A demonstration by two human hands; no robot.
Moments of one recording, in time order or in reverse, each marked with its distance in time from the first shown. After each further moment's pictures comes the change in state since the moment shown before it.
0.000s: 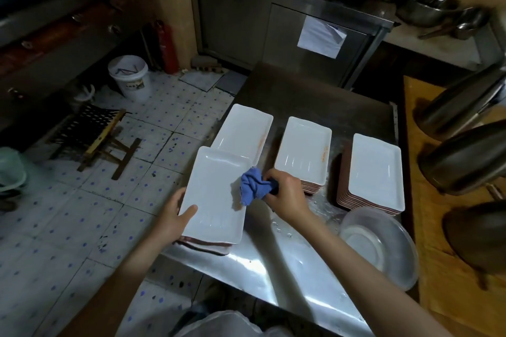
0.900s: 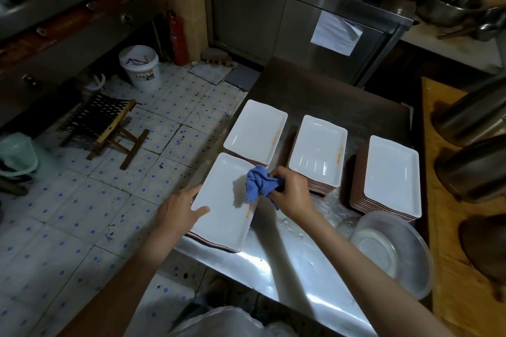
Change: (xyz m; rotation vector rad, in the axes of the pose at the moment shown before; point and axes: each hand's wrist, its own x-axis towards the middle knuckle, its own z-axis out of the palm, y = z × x) left_hand 0.009 -0.004 -0.013 0.656 0.082 0.109; right_hand 0.011 -0.005 0.020 0.060 -0.026 0.040
